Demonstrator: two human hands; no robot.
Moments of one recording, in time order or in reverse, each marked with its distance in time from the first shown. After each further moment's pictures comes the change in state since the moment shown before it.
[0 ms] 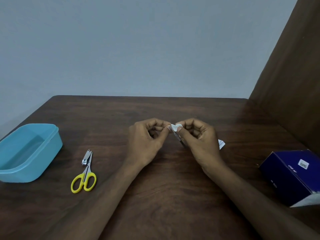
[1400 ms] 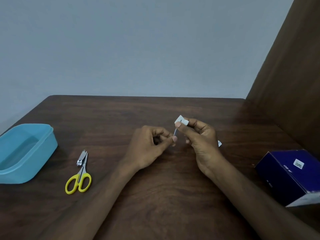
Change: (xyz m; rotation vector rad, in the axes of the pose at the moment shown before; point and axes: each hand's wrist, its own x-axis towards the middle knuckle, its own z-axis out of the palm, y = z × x) left_hand -0.001 -0.003 0.001 0.028 -0.345 -0.030; right_hand 0.006 -0.001 -0.004 0.148 0.155 0.241
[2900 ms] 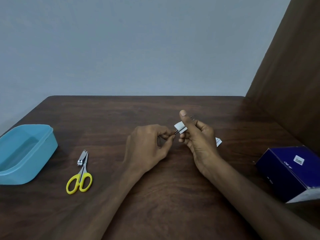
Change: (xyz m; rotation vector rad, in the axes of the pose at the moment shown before) left_hand -0.008 0.008 0.004 0.405 0.250 0.153; right_hand -0.007 -0.008 0.011 0.064 0.052 0.130
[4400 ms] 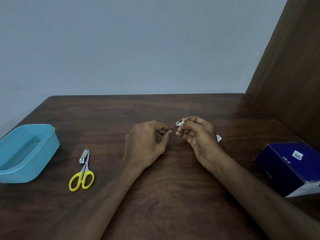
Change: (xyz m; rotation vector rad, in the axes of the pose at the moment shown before) left_hand 0.002 -0.002 0.001 0.041 0.000 -0.089; right_hand 0.004 -0.004 -0.006 0.099 -0.101 0.023
